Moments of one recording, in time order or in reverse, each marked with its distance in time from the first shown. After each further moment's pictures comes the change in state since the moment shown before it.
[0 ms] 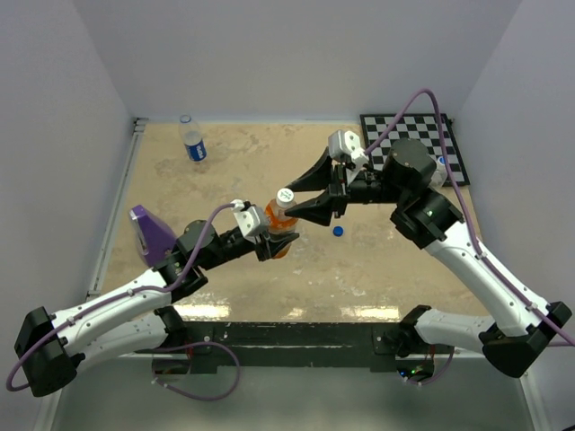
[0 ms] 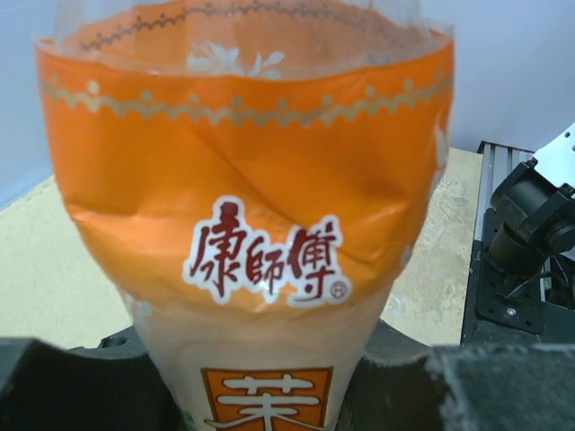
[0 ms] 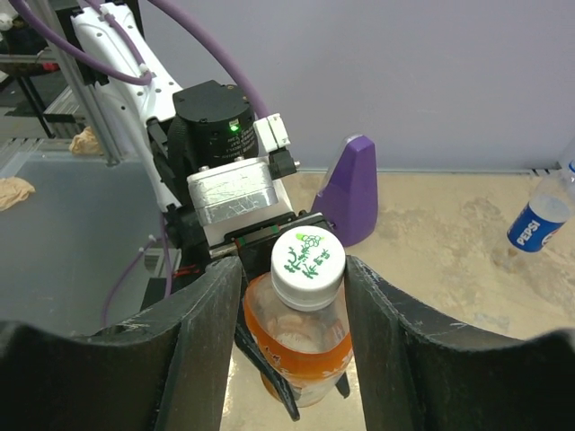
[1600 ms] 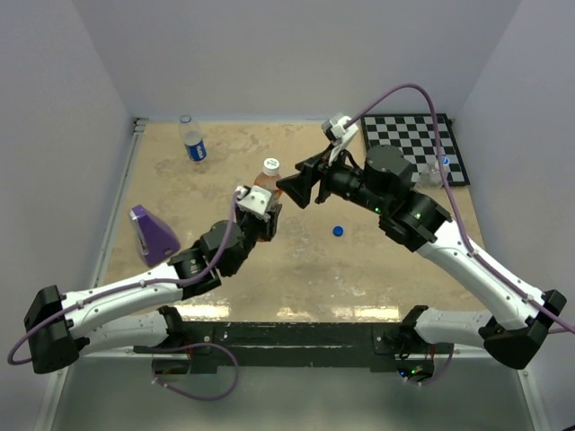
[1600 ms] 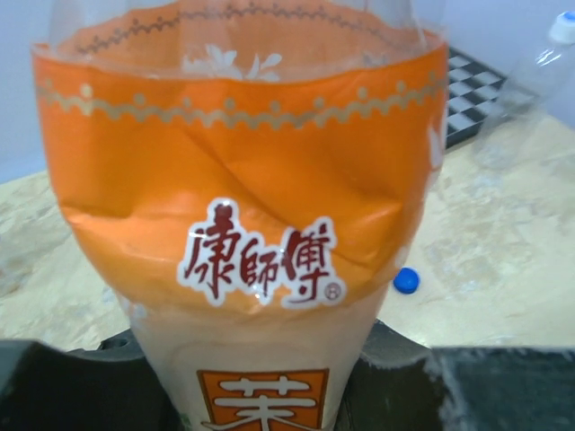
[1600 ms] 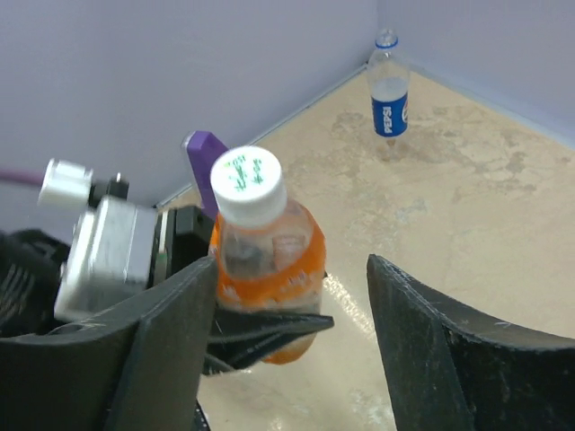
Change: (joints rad) left arm -0.188 0.144 0.121 -0.105 -0.886 0.007; right arm 0.129 0.044 0.020 -0.107 0.740 0.224
